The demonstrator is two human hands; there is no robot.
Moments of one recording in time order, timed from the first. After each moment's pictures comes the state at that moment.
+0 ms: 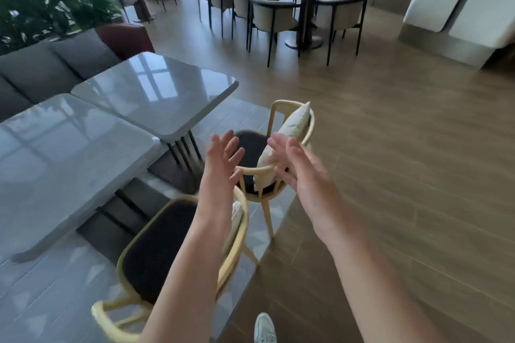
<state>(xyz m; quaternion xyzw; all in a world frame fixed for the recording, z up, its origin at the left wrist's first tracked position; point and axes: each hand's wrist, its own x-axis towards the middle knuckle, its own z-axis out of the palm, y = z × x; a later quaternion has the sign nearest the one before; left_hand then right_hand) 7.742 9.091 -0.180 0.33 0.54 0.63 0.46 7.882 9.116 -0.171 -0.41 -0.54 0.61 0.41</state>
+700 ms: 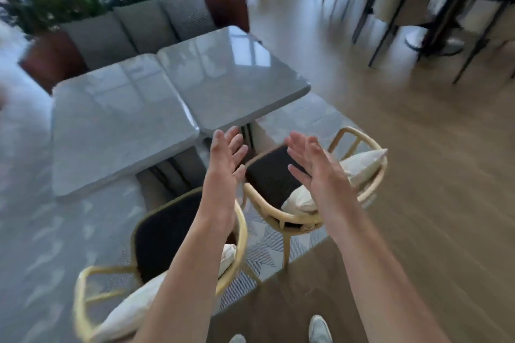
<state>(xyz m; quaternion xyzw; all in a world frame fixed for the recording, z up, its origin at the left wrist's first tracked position) 7.735 9.312 -0.190 0.19 0.63 0.68 0.32 7.856 9.404 -0.193 -0.32 -0.57 0.70 0.28</state>
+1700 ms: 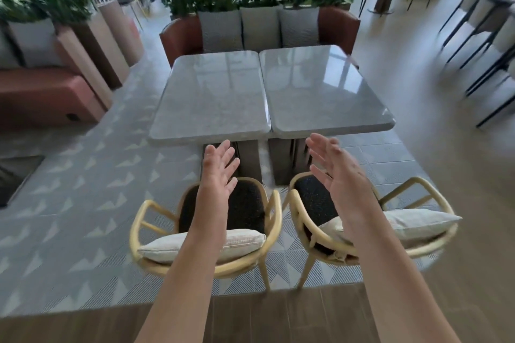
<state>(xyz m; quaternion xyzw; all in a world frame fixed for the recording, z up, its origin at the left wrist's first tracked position) 7.754 9.211 -0.183 0.03 0.64 0.76 0.14 7.827 9.387 -0.167 -0.19 -0.66 0.71 0.15</state>
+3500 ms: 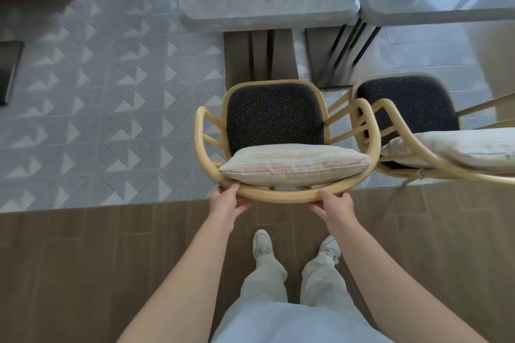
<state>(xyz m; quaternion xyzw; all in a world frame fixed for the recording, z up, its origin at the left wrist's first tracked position) 7.658 8.938 -0.496 -0.40 0.57 0.64 0.32 7.752 9.146 -0.471 -0.63 -0.40 0.67 0.00</state>
